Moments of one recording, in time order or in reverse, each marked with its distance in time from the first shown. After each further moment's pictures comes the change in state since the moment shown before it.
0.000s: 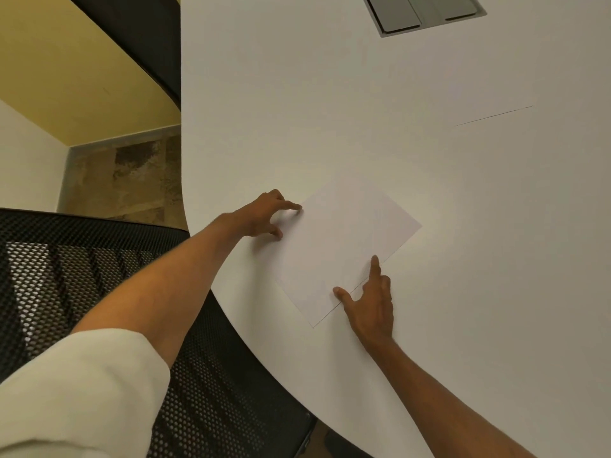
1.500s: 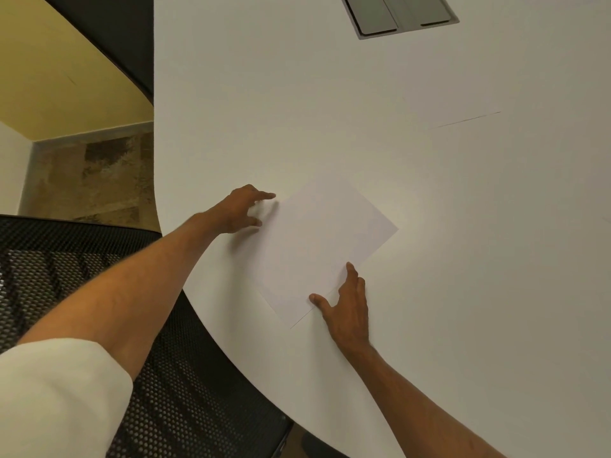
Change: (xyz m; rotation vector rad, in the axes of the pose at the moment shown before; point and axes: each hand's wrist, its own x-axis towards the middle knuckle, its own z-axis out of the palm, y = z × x) left_hand 0.004 0.003 -0.006 -0.086 0.143 -0.024; right_hand 0.001 0.011 0.000 0.002 -0.029 -0.086
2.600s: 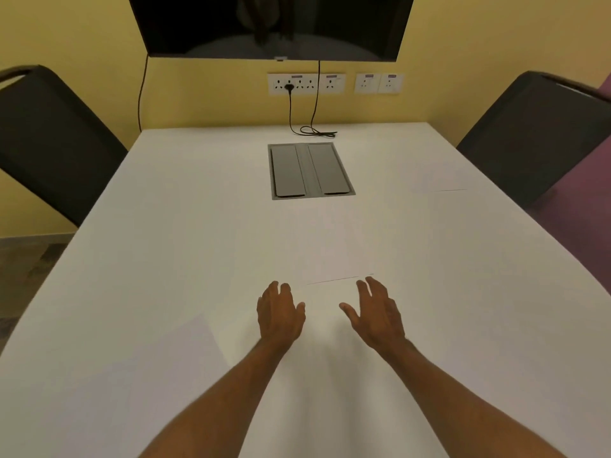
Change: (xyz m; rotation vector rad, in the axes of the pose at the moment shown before) left_hand 0.187 0.374 0.039 -0.200 0.519 -0.378; right_hand 0.277 0.033 -0.369 -0.688 0.242 -0.411
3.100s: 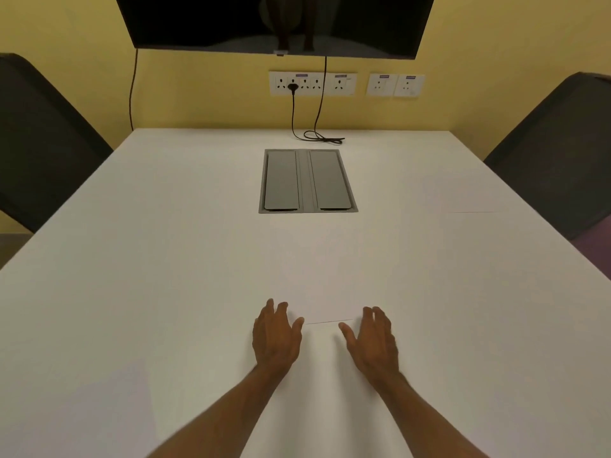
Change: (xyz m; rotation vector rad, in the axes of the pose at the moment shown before) left_hand 0.097 0.038 0.085 -0.145 0.043 -0.172; right_hand 0.109 0.055 0.058 0.221 -0.111 0.154
